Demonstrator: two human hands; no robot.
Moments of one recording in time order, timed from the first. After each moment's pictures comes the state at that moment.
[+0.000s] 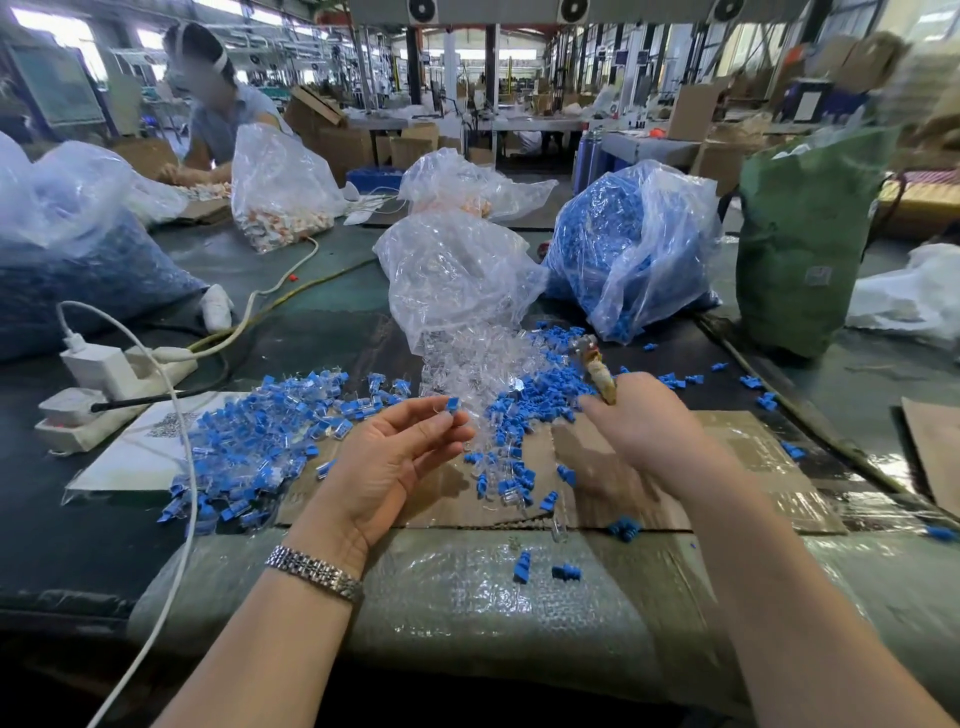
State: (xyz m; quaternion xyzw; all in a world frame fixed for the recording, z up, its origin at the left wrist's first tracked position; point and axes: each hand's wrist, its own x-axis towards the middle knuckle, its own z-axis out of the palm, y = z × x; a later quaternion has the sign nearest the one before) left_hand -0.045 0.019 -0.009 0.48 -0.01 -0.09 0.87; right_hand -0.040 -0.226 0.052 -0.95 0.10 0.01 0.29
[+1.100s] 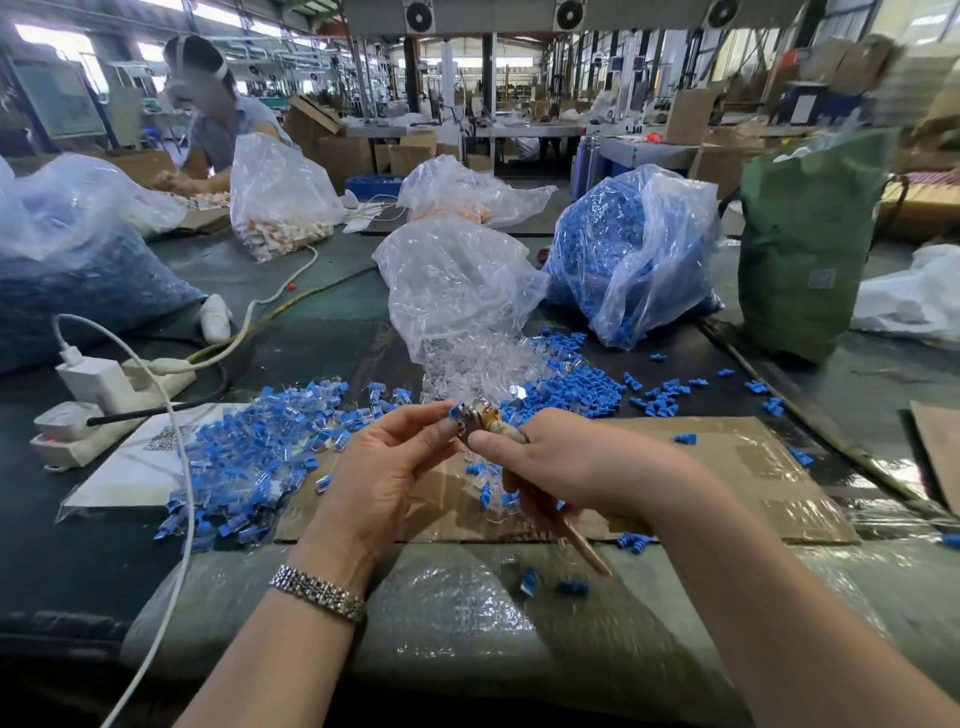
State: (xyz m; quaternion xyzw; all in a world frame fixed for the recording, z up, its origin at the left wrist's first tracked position) left_hand -0.041 0.015 -0.015 0.53 -0.05 -0.02 0.84; right_hand -0.065 -0.173 0.069 -0.93 -0.08 0.18 0.31
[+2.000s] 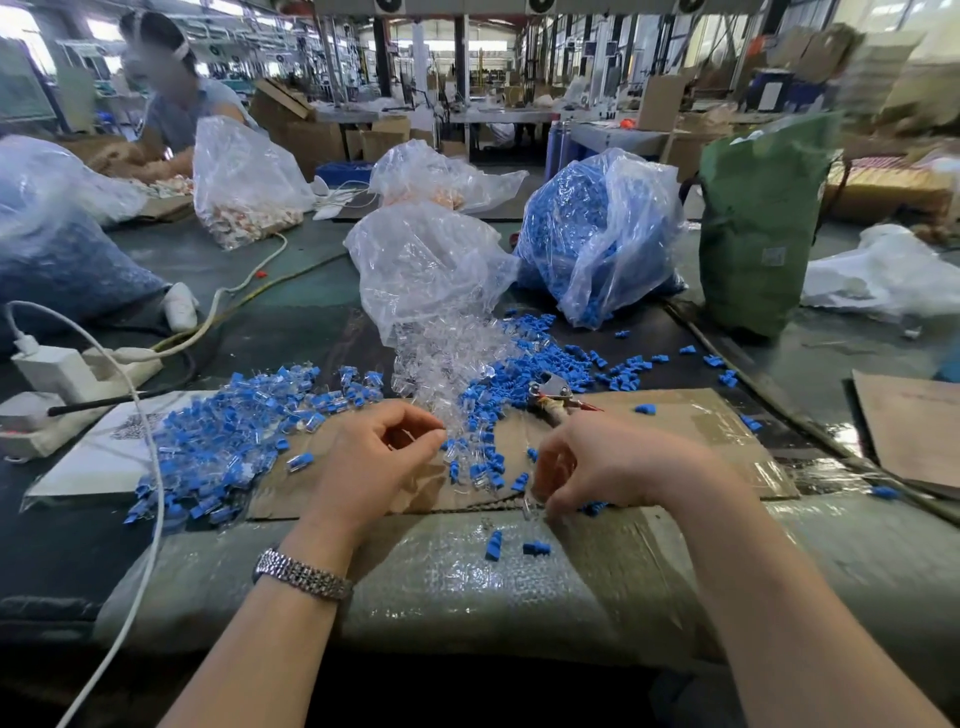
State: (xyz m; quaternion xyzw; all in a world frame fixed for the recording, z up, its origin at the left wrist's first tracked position) left_hand -0.063 0.005 -0.013 0.82 -0.09 0.09 0.56; right_hand -0.071 -0.235 0.042 -0.96 -0.11 0.20 0.18
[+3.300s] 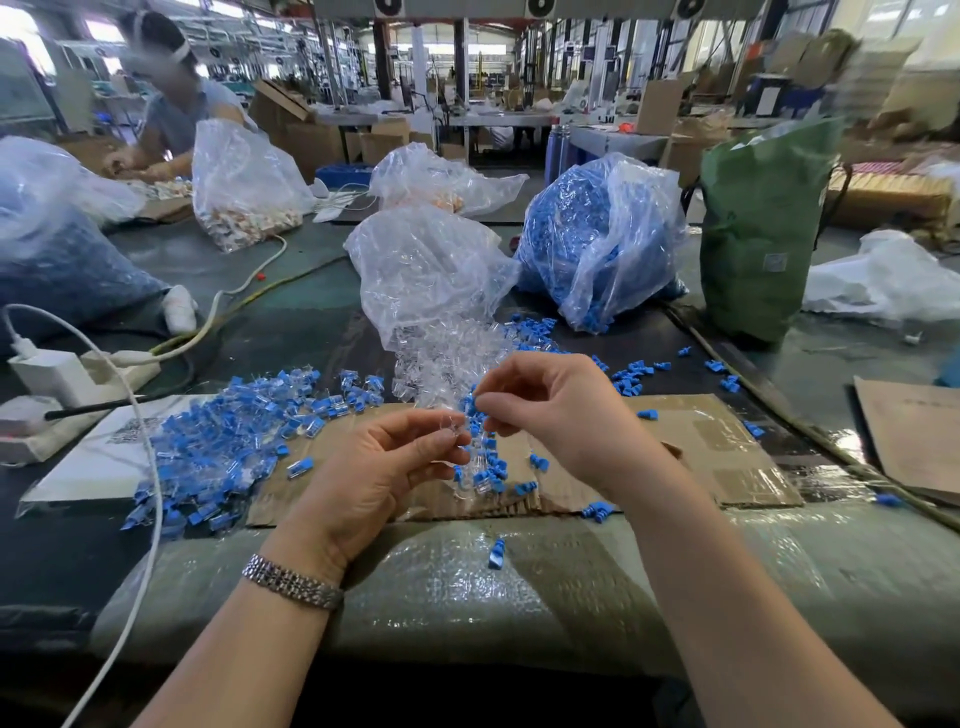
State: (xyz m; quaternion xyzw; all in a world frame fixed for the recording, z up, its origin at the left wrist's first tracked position) left_hand -0.063 0.005 -0.005 0.58 -0.10 -0.11 0.80; right_hand -0.074 -0.199 0.054 -0.81 -0.14 -0.03 0.57
